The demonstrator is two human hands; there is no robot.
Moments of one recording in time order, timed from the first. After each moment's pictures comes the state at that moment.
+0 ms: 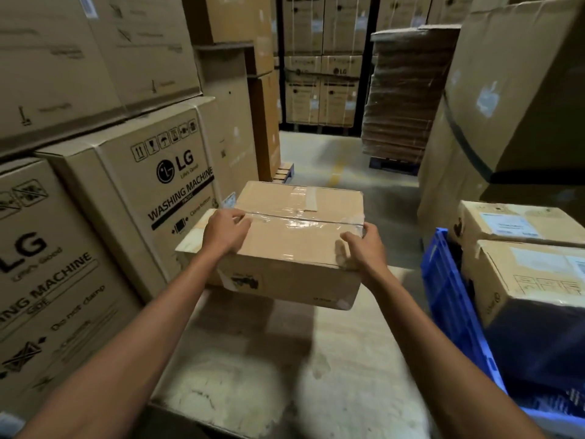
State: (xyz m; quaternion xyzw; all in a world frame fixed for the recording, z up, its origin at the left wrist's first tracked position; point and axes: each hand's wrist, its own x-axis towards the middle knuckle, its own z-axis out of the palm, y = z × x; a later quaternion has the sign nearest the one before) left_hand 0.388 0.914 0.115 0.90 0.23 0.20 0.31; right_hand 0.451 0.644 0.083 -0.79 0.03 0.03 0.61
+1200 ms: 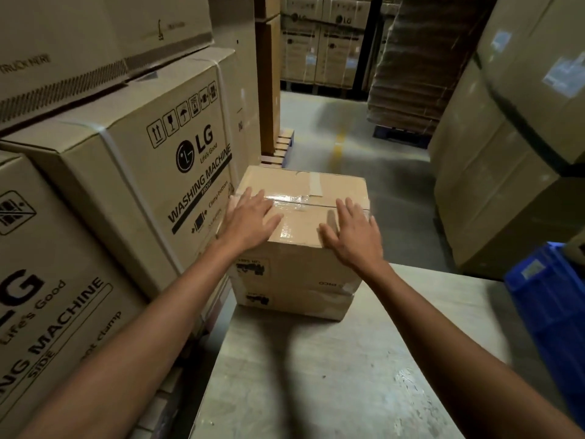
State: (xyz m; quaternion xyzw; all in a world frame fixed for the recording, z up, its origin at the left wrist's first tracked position) left_hand 0.517 1.194 0.048 0.99 0.04 0.08 0.12; right_hand 0.545 0.956 0.050 -0.97 -0.16 -0.05 0.16
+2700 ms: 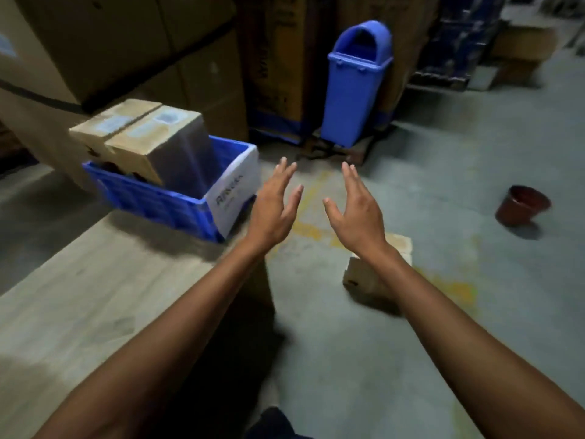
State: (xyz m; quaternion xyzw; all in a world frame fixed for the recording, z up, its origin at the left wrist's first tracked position) left_hand 0.087 0.501 0.064 0.68 -0.58 -0.05 0.45; right_hand -0.076 0.435 0.073 -0.83 0.42 -0.32 0.21
